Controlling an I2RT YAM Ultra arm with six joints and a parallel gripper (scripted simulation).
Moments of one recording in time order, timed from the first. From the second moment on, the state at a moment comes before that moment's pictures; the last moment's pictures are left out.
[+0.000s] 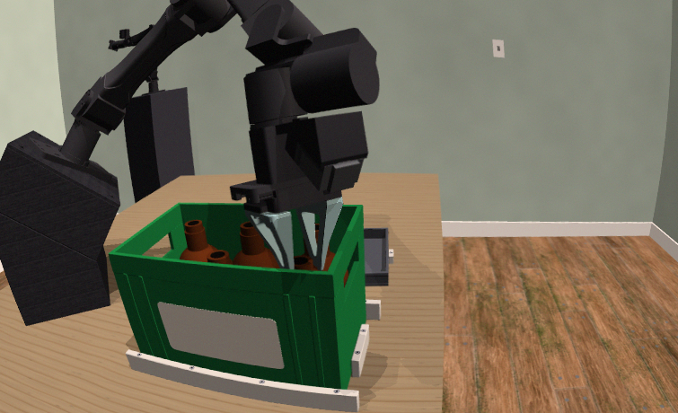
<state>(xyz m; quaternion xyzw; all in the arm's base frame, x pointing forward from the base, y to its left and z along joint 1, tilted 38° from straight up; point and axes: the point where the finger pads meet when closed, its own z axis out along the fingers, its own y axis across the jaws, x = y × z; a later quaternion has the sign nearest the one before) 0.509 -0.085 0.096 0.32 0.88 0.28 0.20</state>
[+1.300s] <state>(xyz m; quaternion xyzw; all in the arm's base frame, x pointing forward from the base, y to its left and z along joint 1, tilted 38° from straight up) 0.509 -0.085 0.096 0.32 0.88 0.28 0.20</state>
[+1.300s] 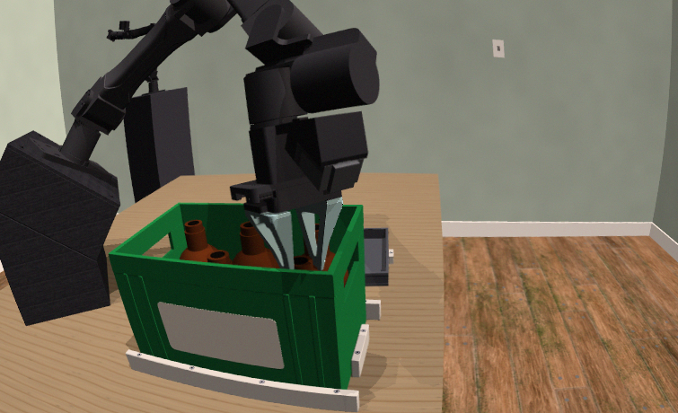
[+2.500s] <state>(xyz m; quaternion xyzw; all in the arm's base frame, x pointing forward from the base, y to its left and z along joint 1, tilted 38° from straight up) 0.494 -0.087 0.106 0.32 0.89 0.28 0.18</state>
